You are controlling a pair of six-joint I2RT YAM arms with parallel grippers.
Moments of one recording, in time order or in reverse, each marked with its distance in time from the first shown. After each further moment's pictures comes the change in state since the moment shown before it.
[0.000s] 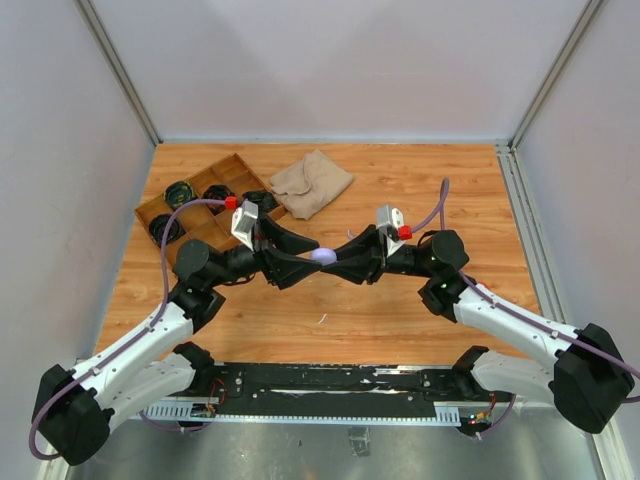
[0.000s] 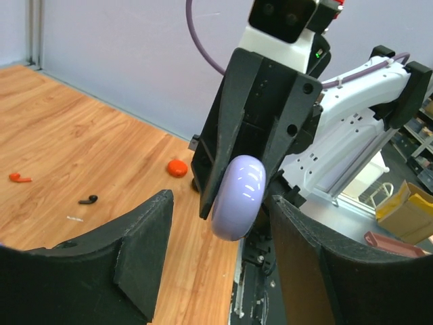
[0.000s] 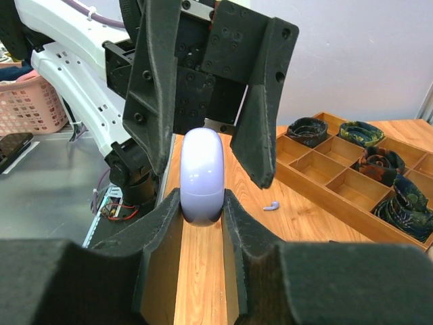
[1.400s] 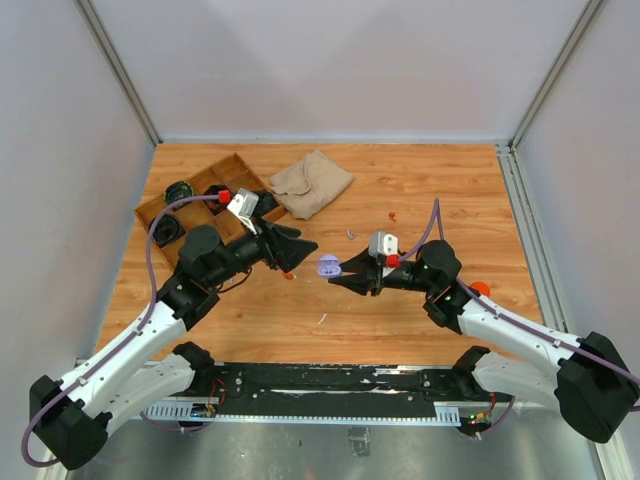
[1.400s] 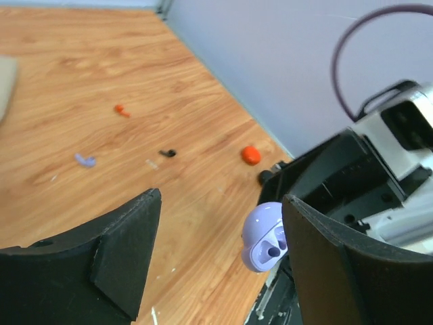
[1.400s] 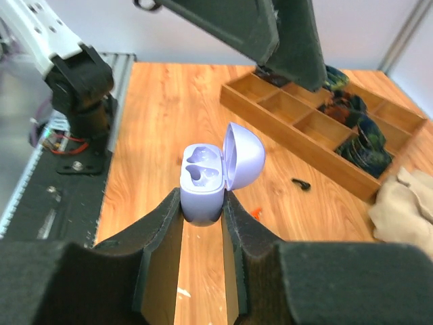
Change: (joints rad) left arm -0.005 -0.027 0.112 -0.417 -0.314 0.046; right arm 0.000 -0.062 -0.106 -0.183 0.045 -0.318
